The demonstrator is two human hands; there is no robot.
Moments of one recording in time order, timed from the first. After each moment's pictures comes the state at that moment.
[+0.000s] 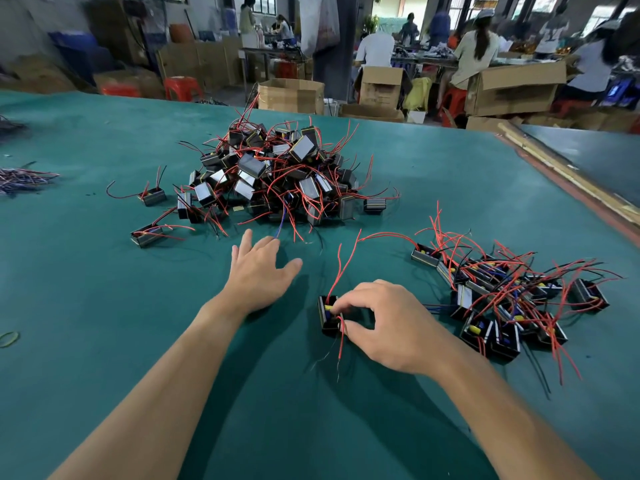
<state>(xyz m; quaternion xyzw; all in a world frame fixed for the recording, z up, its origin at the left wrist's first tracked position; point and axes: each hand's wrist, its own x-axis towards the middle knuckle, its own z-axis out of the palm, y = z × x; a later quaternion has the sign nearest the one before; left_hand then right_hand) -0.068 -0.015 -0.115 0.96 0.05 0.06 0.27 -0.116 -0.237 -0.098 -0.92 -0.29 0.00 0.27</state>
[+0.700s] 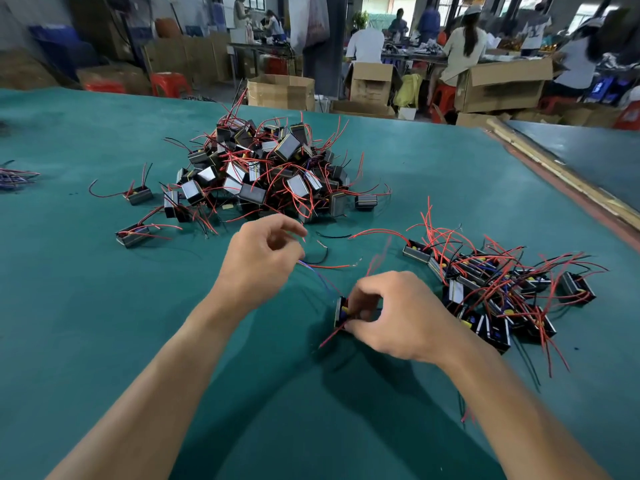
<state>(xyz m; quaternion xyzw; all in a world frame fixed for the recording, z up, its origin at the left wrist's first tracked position) -0.095 -0.040 -0.076 0.83 -0.03 0.17 0.53 -0.117 -0.249 -0.081 -0.93 -0.22 0.01 0.29</state>
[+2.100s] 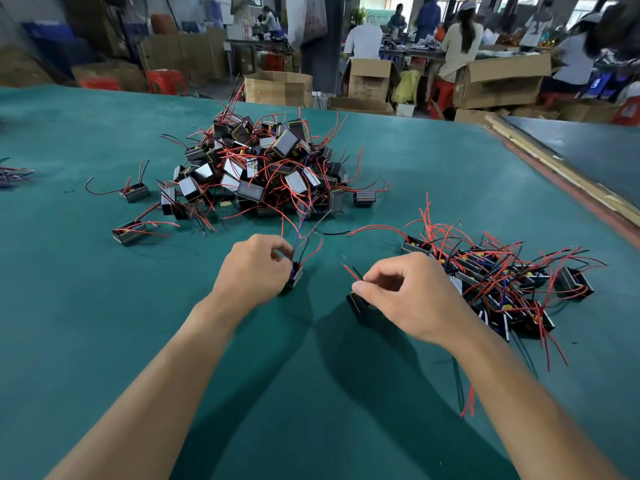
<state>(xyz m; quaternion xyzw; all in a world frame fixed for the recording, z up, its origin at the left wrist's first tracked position) -0.087 -0.033 -0.089 0.93 0.07 0.08 0.35 -0.108 -0.260 -0.082 -0.91 -0.17 -0.05 0.38</state>
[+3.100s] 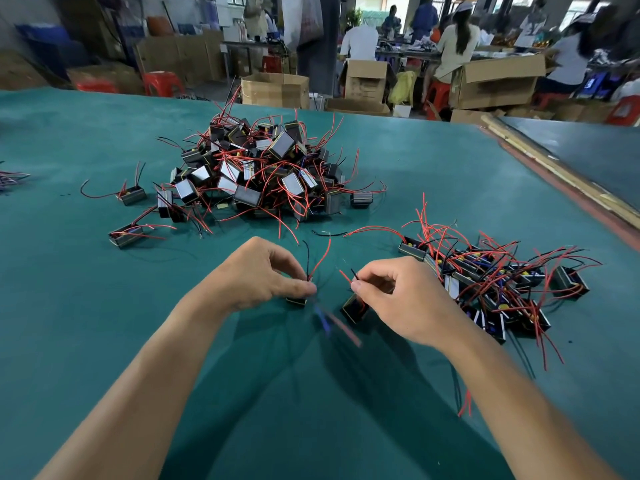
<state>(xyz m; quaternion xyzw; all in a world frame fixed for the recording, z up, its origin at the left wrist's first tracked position) -0.095 -0.024 -0.078 0.86 -0.06 -0.08 0.50 -0.104 -0.259 -0.088 -0.91 -0.17 -0.04 0.38</state>
